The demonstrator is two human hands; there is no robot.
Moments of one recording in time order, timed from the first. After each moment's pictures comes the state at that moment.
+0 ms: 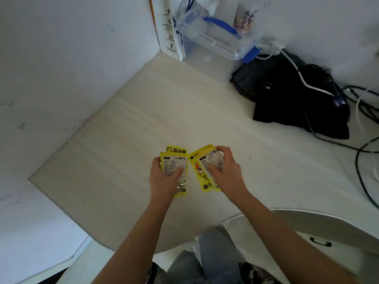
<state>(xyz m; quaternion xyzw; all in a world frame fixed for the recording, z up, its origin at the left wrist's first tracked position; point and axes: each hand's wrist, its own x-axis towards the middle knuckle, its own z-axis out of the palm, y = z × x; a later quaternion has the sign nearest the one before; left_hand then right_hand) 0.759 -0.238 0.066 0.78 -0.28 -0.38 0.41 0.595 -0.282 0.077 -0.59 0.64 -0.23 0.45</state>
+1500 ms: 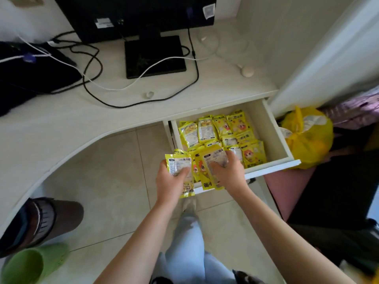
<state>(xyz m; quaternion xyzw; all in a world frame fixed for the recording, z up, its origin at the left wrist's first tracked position) 0.194 0.057 0.040 0.59 -0.58 -0.54 0.17 0.055 0.141 0.072 -0.16 0.86 -0.34 0.34</state>
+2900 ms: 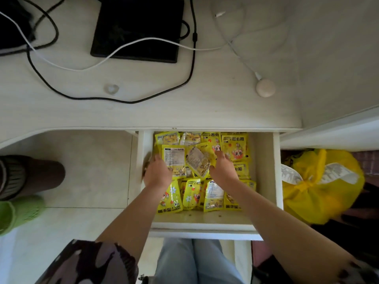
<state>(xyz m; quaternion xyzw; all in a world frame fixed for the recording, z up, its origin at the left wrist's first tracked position) 0.019 -0.014 -0.089 0.69 -0.64 -0.31 -0.11 -0.157 0.053 -0.080 -0.33 0.82 -0.07 0.45</state>
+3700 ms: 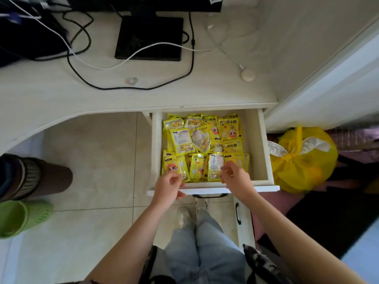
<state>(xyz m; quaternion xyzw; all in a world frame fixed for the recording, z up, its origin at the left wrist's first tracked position) 0.095 0.118 -0.014 0.64 -0.48 -0.60 0.07 -0.106 0.193 -0.002 -0.28 0.83 -0.19 0.44</state>
